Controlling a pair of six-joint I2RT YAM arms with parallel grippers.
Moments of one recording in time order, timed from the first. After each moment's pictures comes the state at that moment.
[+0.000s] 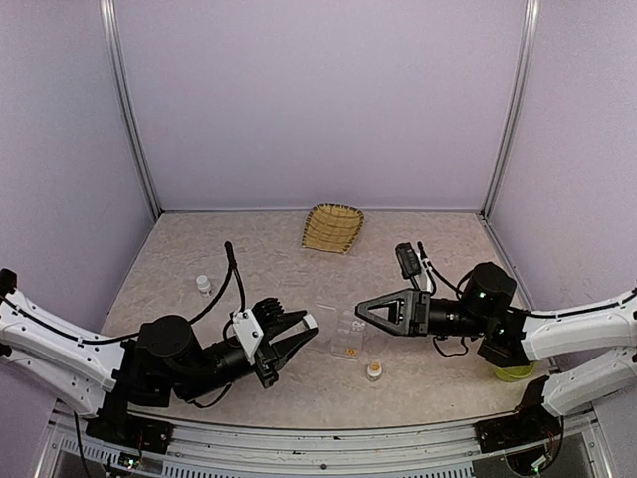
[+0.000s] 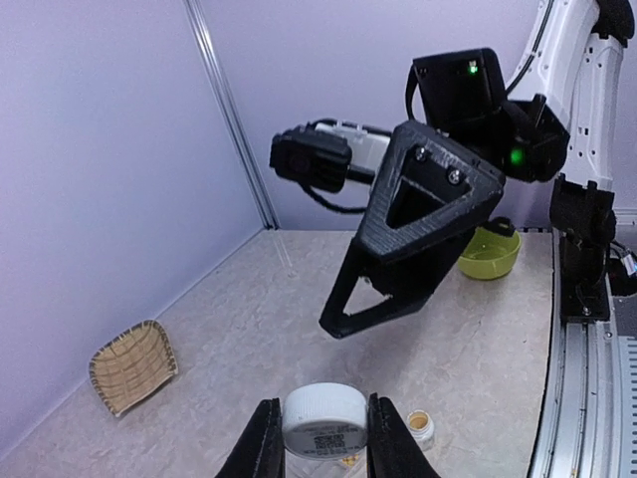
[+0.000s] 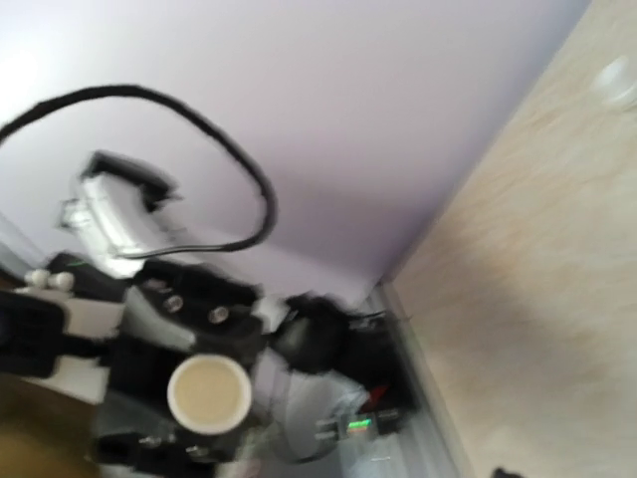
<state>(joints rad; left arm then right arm) -1.47 1.21 0.52 0.74 -0.46 0.30 0.93 1.24 0.43 0.90 -0.54 1.01</state>
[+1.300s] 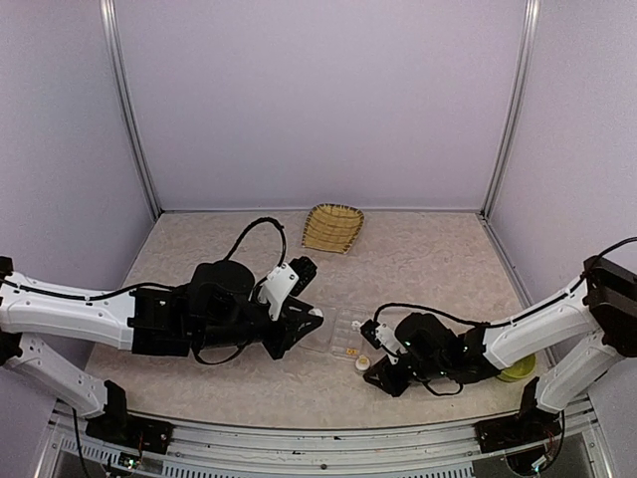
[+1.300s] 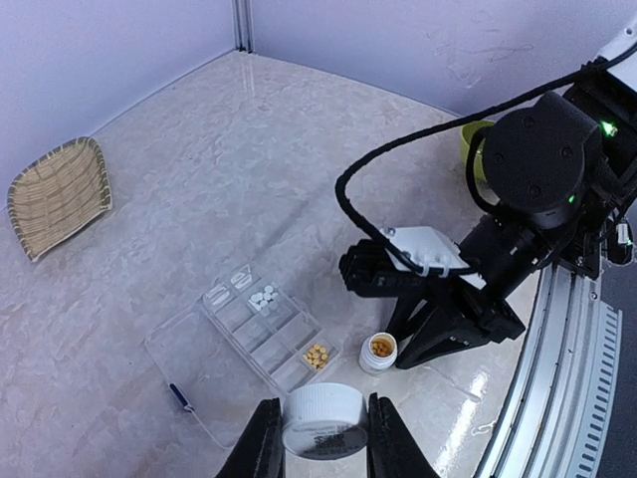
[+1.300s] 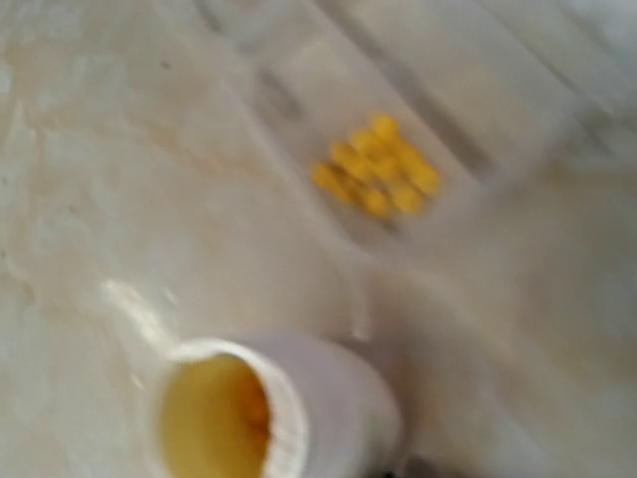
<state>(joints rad) -1.22 1.33 0.85 0.04 -0.19 -0.12 1.07 1.46 0.46 0.20 -0.02 0.37</state>
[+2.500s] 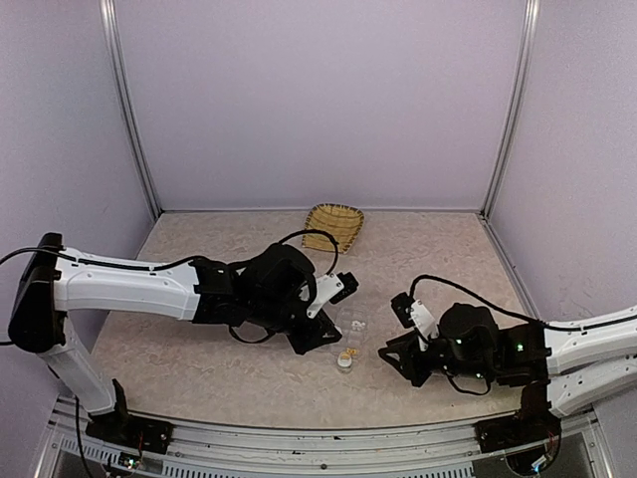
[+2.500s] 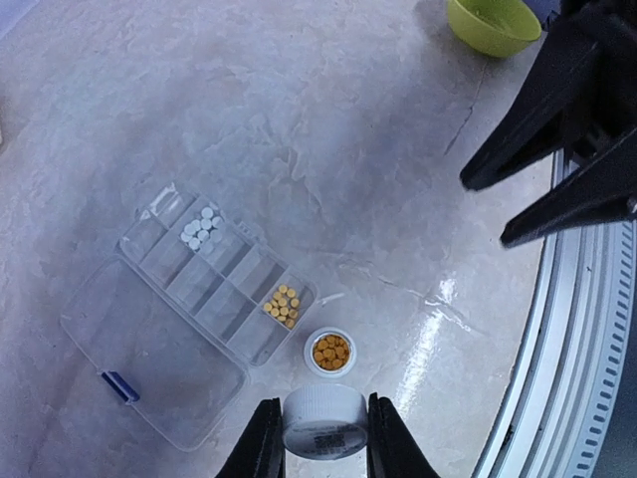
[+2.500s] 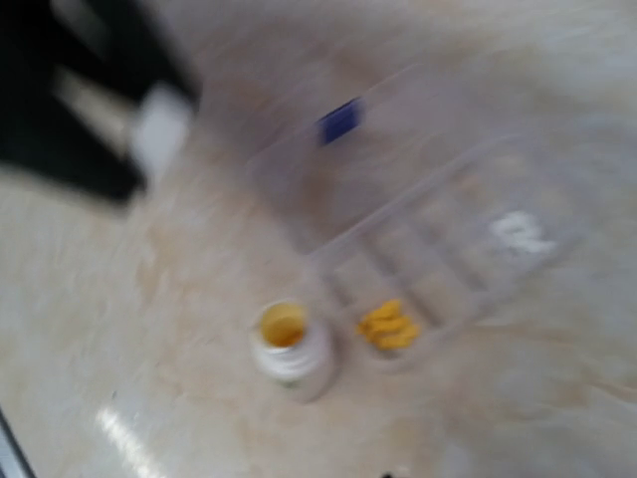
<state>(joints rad) -1.12 1.62 1.13 -0.26 0.07 -0.05 1.21 1.07 0.46 0.04 0.22 0.37</state>
